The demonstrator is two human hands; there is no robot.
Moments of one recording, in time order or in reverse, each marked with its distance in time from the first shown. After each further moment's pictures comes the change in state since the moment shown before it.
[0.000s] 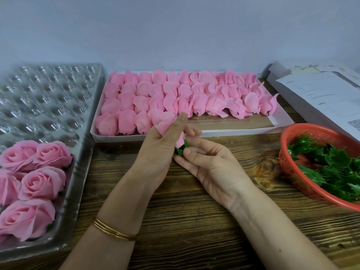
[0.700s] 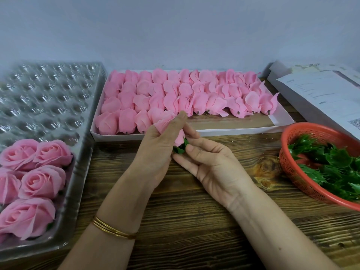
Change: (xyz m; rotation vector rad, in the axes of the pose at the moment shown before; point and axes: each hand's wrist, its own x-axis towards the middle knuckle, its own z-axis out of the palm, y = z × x) left_hand -0.003 0.005 0.001 -0.043 0.026 -0.032; right_hand 0.001 0.001 0.002 0.037 -0.040 -0.004
